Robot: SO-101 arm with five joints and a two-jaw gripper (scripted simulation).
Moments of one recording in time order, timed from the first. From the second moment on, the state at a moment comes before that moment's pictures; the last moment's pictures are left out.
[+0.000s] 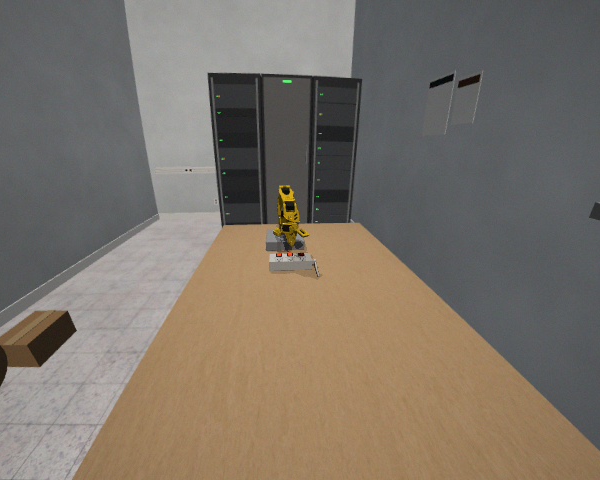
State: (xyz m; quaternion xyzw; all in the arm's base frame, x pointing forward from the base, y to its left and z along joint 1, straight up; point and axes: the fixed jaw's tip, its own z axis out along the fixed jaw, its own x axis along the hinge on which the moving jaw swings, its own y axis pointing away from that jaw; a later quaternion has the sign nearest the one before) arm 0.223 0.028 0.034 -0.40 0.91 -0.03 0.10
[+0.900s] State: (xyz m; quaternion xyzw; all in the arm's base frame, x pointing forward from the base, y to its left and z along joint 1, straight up) arm 0.203 0.035 0.033 -0.78 0.62 -0.05 0.06
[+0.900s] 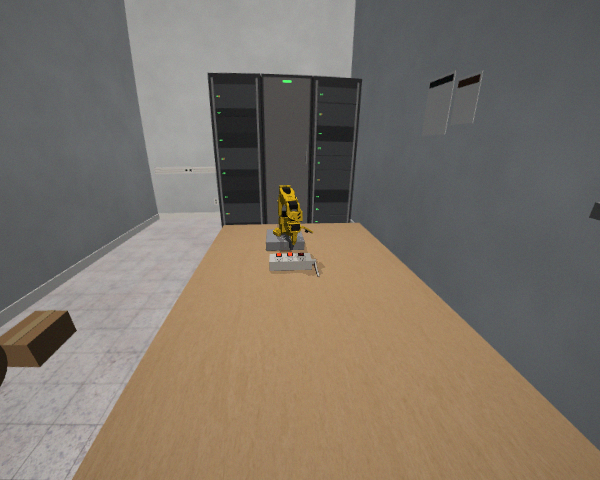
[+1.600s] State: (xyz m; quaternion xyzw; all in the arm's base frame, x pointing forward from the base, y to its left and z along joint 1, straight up) arm 0.189 0.041 0.032 -0.98 0.21 -0.05 0.02
